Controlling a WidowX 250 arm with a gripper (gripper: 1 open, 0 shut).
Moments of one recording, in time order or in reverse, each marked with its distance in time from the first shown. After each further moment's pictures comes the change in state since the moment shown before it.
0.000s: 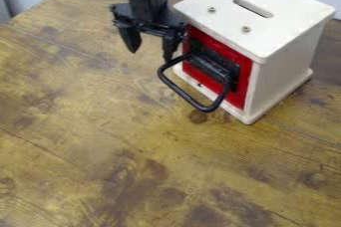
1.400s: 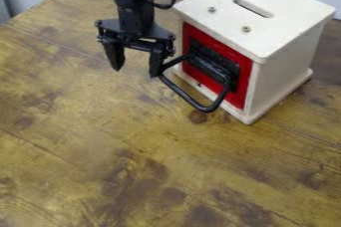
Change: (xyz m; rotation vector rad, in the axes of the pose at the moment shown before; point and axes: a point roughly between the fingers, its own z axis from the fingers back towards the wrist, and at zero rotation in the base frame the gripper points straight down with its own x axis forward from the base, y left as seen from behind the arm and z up) arm -0.027 0.006 -0.004 0.055 0.162 0.106
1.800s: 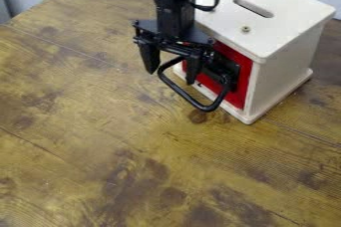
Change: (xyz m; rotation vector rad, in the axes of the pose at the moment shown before) arm -0.007 -0.041 0.007 -0.037 0.000 -0.130
